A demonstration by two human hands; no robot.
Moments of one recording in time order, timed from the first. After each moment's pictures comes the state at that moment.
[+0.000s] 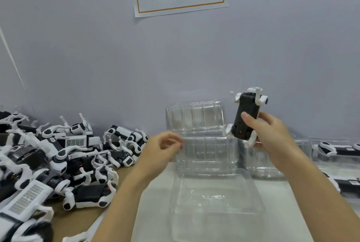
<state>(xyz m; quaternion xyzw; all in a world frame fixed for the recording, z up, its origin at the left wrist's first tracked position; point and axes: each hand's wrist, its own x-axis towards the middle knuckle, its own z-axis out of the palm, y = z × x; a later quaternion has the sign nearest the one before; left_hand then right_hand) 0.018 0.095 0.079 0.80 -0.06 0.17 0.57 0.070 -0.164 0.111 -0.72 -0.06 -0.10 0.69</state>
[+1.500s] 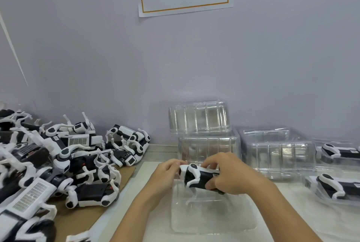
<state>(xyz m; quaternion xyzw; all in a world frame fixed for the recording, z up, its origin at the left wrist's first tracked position) 0.037 0.097 0.010 0.79 0.05 0.06 0.61 0.063 -0.106 0.061 -0.93 -0.25 0.05 0.26</state>
